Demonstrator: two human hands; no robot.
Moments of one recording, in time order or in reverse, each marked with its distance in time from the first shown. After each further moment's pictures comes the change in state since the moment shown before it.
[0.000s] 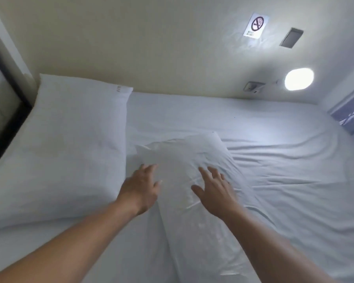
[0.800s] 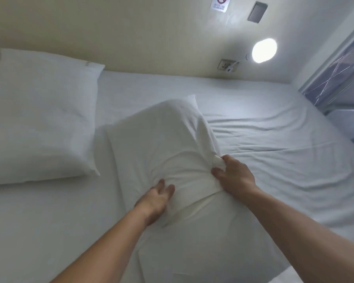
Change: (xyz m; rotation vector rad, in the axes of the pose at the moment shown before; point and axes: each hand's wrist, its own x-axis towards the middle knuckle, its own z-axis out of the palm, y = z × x) left_hand -0.104 0.079 0.157 -0.489 -0.316 -0.238; right_hand -0.093 0.146 0.015 0.208 0.137 0.258
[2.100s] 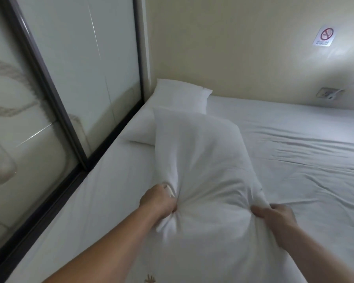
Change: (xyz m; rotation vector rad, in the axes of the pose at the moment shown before) left_hand -0.231 -0.206 -0.084 0.198 0.545 -0.301; right_hand -0.206 -0.028 0.177 0.580 -0.144 0.124
